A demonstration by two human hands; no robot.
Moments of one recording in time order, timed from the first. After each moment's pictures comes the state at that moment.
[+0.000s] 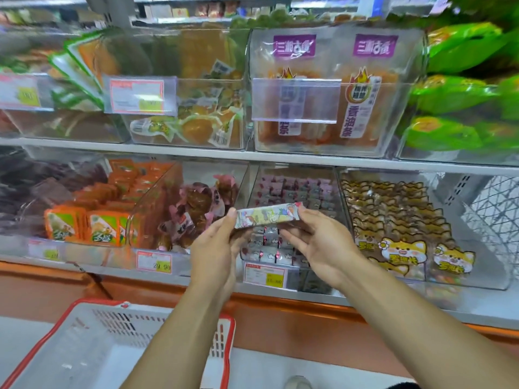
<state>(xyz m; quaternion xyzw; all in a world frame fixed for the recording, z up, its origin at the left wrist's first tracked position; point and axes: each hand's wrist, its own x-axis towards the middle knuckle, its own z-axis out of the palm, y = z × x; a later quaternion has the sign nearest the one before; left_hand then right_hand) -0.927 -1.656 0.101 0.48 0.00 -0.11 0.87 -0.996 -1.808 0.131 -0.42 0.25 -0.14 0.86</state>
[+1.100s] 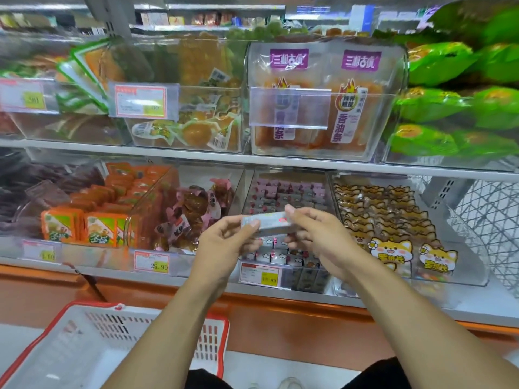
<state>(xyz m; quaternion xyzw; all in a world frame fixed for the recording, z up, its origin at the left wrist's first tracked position) -0.933 -1.649 0.106 0.61 -0.13 -0.15 0.77 -1.009 -1.826 0.134 -0.63 0.14 -0.10 0.75</state>
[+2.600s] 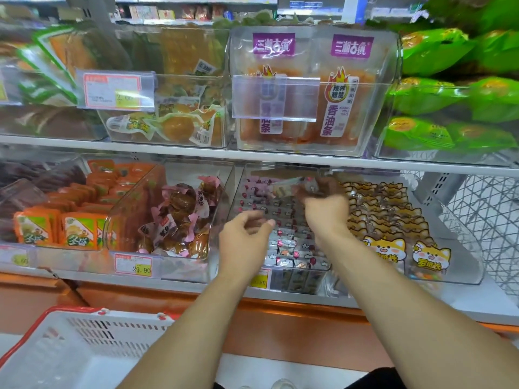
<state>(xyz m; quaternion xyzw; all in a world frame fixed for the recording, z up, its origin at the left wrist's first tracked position) -0.938 -1.709 0.099 0.76 -0.14 -0.02 0.63 -0.957 -1.859 0.127 -0.63 0.28 -0.38 0.61</state>
